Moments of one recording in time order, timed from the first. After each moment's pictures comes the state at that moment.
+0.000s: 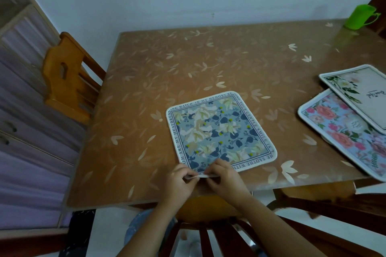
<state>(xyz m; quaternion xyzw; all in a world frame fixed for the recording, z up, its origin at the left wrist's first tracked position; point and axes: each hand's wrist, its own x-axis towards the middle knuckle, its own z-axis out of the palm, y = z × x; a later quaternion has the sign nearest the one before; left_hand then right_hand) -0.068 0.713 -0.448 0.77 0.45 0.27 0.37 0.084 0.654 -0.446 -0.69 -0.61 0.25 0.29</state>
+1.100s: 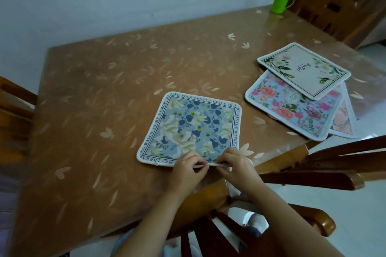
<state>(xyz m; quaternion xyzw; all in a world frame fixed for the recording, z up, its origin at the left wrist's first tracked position) 0.042 0.702 -0.439 0.84 0.27 0.23 0.41 0.168 0.595 -0.407 -0.80 -0.49 0.20 0.28</state>
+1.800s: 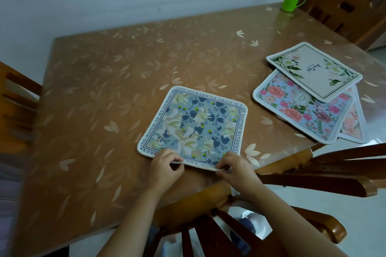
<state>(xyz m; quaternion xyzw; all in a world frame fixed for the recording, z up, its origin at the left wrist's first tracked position) -0.005 0.745 -0.466 0.85 0.35 0.23 0.32 0.163 0.606 -0.431 -0.80 -0.47 0.27 0.26</state>
